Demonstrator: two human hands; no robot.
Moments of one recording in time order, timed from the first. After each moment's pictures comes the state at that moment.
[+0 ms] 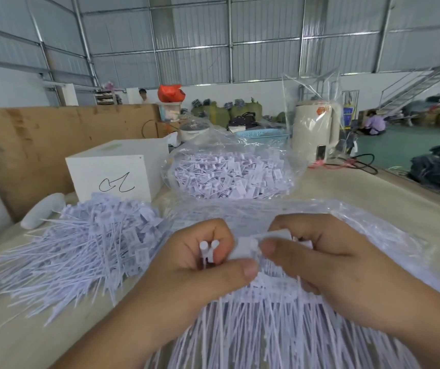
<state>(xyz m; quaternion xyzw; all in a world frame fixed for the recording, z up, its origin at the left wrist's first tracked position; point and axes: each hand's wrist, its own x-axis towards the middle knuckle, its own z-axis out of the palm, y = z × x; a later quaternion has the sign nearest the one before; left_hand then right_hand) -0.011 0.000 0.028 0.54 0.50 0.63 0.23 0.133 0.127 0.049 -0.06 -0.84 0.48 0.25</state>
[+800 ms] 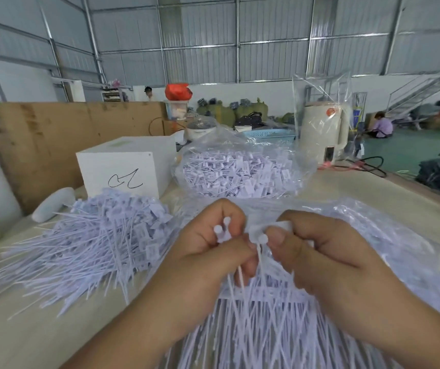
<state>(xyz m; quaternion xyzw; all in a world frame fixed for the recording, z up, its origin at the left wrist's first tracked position) -0.017 0.003 0.028 0.54 0.45 0.66 0.26 0.119 0.116 0.034 0.02 -0.82 0.48 0.32</state>
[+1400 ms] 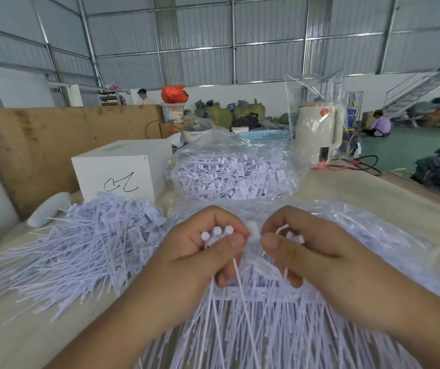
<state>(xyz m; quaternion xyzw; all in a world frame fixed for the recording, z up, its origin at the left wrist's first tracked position) -0.022 0.001 0.028 0.55 0.52 0.62 0.21 0.132 0.129 0.043 -0.09 -0.86 0.44 0.23</state>
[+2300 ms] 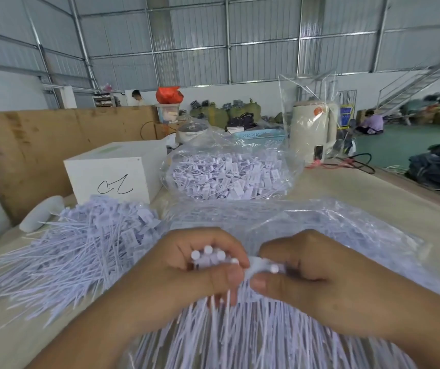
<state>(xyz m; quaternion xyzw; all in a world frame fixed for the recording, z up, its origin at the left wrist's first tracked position) -0.028 -0.009 0.037 0.60 0.52 0.54 0.29 0.141 0.132 0.041 -0.05 -0.94 0.30 0.16</state>
